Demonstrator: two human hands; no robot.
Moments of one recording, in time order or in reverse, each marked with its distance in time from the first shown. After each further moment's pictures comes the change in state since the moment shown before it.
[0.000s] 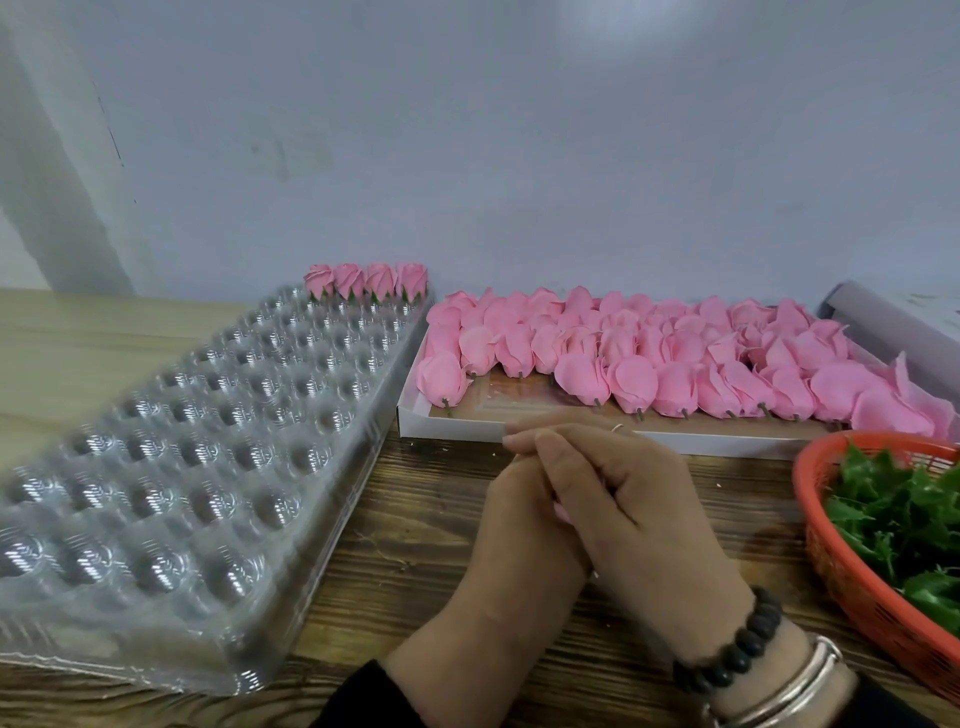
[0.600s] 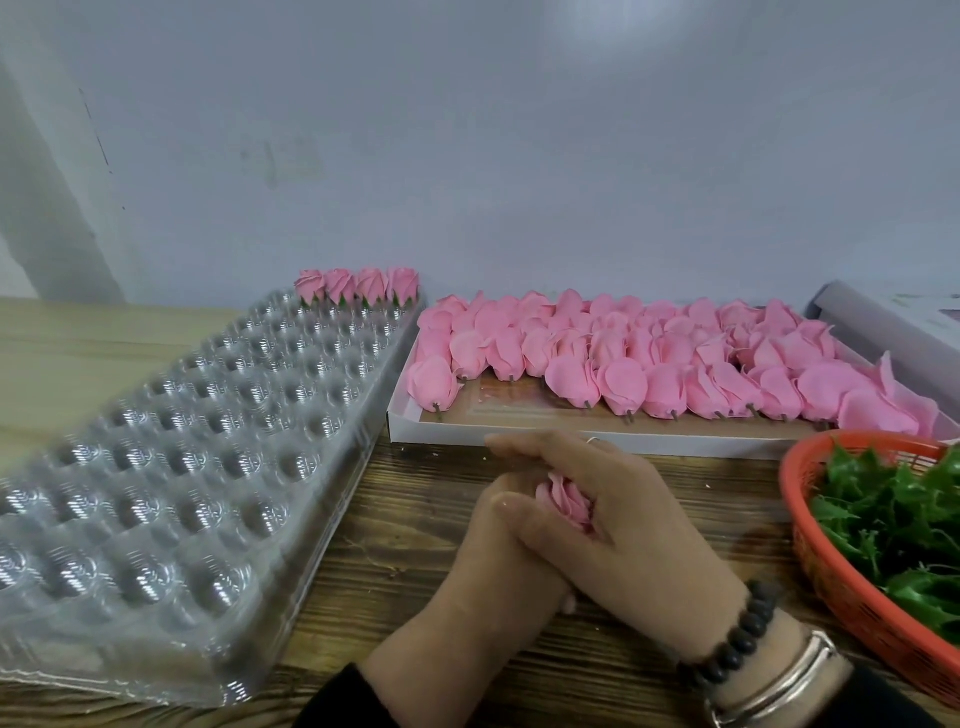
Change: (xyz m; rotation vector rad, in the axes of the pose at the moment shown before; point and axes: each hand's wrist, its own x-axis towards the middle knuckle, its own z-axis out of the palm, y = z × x) left_hand -0.005 0.001 -0.007 -0.063 -0.155 -0.075; right_hand -0.001 0.001 -0.012 -0.158 -0.239 0.042
